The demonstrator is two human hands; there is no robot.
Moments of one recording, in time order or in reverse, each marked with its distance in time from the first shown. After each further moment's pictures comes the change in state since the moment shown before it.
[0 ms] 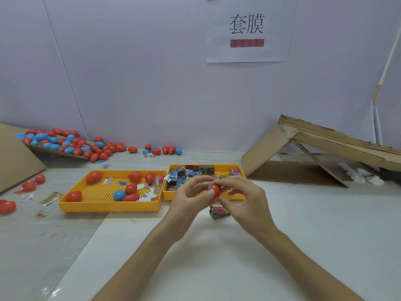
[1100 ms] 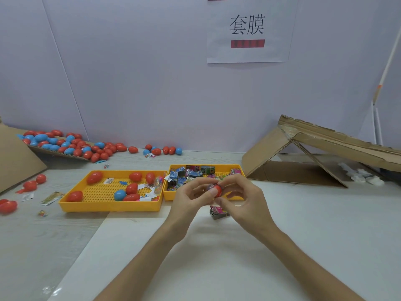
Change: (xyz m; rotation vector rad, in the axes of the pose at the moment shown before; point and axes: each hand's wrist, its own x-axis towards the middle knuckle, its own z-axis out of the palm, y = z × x) left_hand 0.001 -0.004 0.001 0.174 0.023 0.116; right_hand -0.001 0.000 0.001 0.133 -0.035 0.131
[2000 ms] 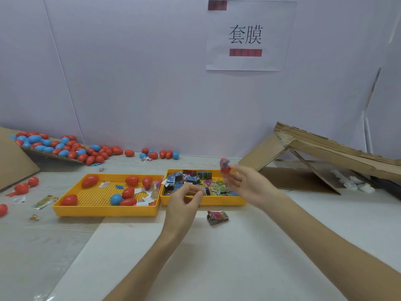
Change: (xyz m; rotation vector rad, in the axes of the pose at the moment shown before) left_hand 0.005 -0.013 -0.006 0.405 0.297 0.023; right_hand 0.076 0.008 -0.023 0.827 0.108 0.900
